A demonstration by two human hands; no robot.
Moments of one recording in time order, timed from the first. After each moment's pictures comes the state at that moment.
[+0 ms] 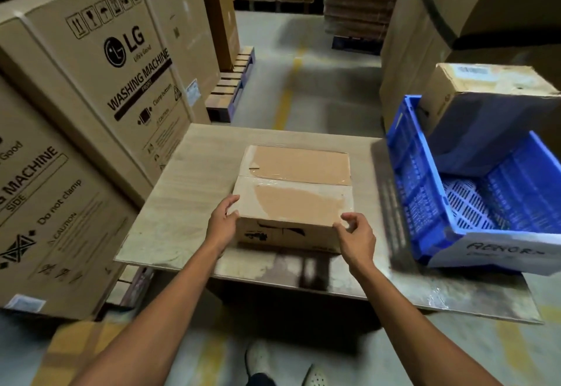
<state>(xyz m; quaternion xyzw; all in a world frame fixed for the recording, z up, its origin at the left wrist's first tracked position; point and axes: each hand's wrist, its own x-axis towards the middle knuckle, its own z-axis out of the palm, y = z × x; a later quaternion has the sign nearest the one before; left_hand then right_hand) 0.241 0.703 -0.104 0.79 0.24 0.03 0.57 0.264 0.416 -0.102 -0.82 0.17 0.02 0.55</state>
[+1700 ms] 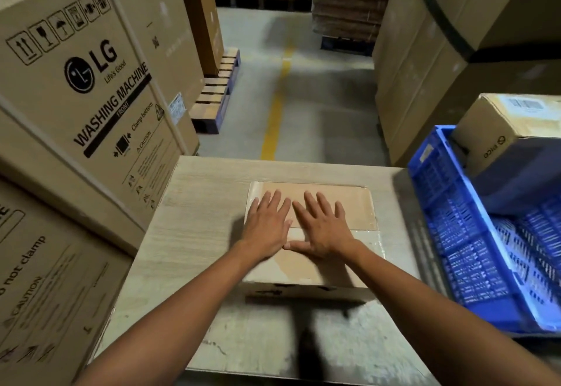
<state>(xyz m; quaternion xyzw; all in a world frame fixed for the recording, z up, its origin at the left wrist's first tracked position) 0.436 0.718 -0.098 0.99 -0.06 -0.08 0.04 0.462 0.546 -0.100 -0.95 -0.26 0.16 0.00</state>
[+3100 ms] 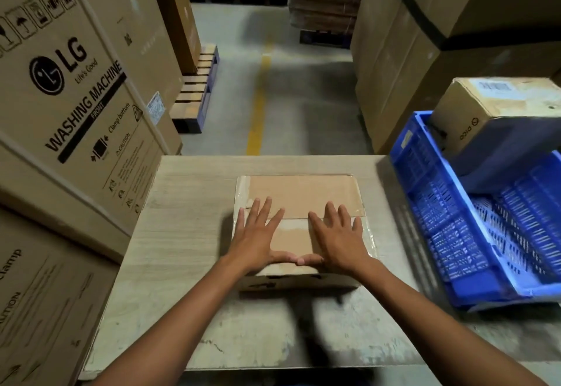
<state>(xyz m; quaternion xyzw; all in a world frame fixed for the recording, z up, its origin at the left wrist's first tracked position) 0.395 0.726 -0.103 0.98 -0.10 -0.14 0.09 0.404 0.508 -0.092 -0.97 -0.14 0.17 0.02</state>
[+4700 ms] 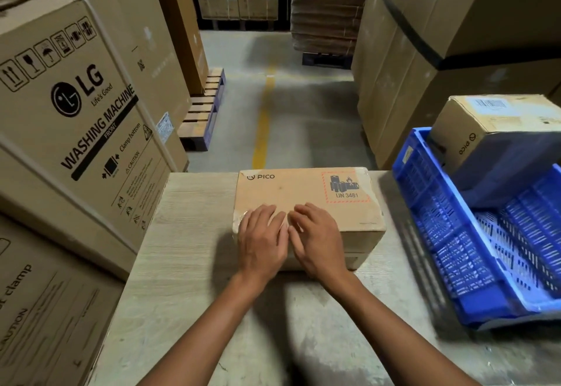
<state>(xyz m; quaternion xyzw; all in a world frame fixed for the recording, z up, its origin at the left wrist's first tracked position) 0.390 0.705 -0.078 0.93 -0.08 0.28 0.21 0.401 0.567 -0.063 -0.91 -0.18 -0.22 0.30</state>
